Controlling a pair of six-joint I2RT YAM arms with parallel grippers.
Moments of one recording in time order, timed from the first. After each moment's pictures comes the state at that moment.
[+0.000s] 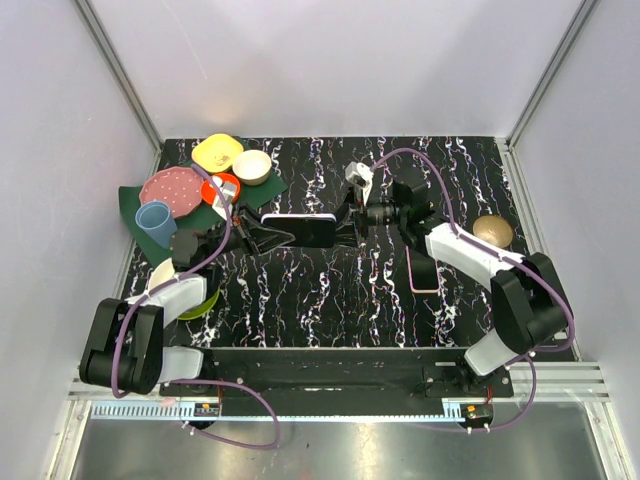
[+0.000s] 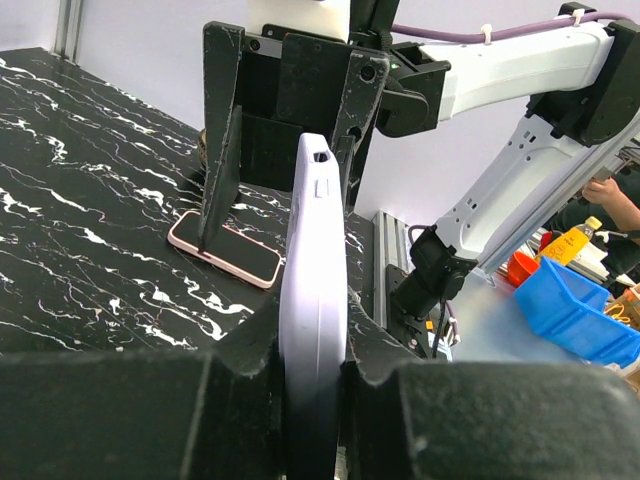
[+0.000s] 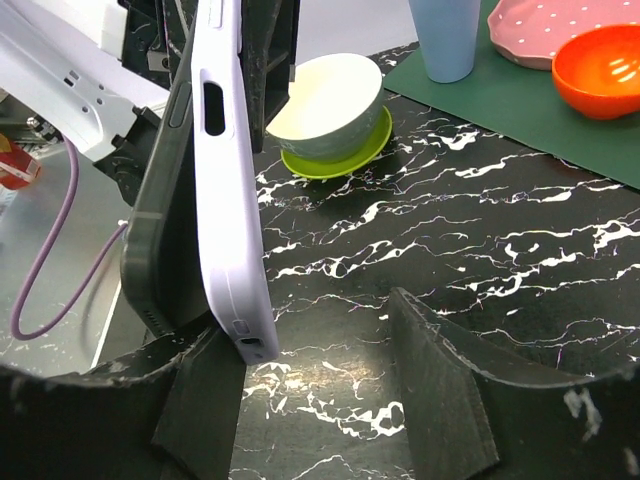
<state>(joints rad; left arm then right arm) -0.17 1.29 0.47 1.34 1.10 -0.95 0.50 1.57 1.01 0.38 -1.09 0.12</state>
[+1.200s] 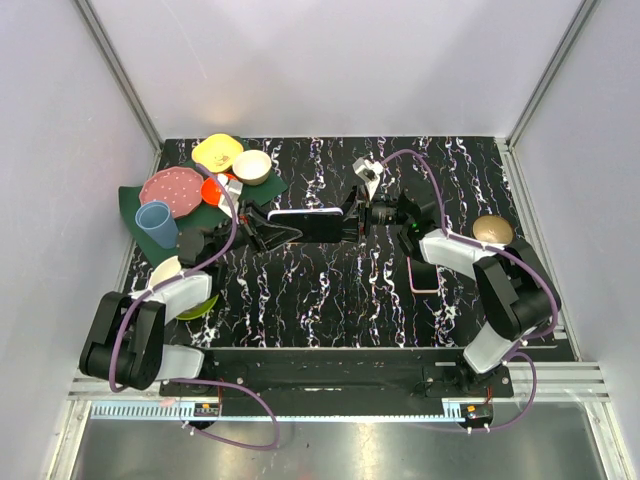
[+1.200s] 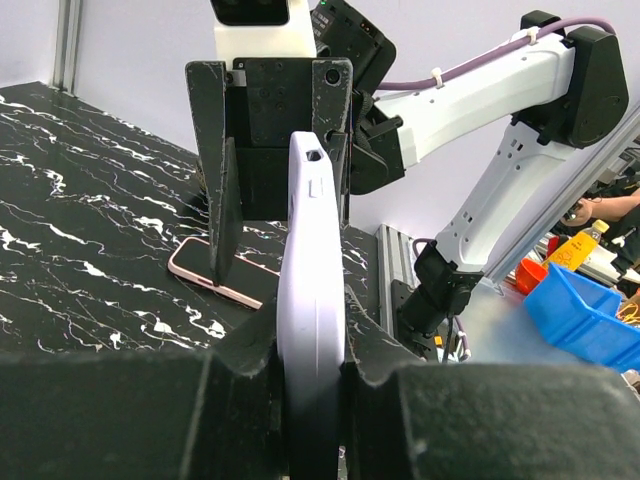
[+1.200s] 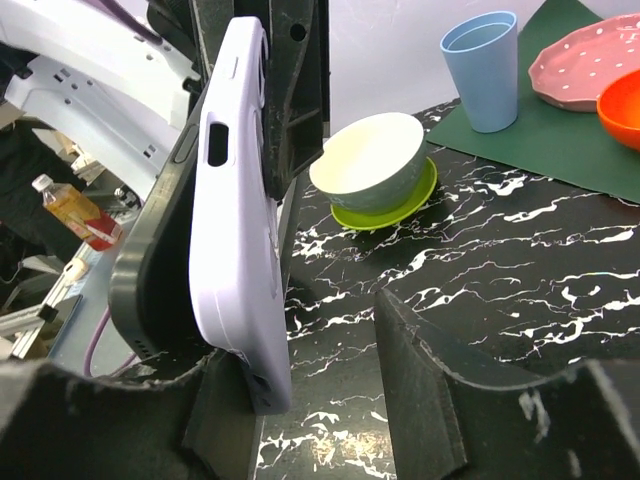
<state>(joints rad) -0.24 1.32 0.49 1.36 1.04 -0.92 0.49 1.65 0.91 0.96 -1.13 0.61</state>
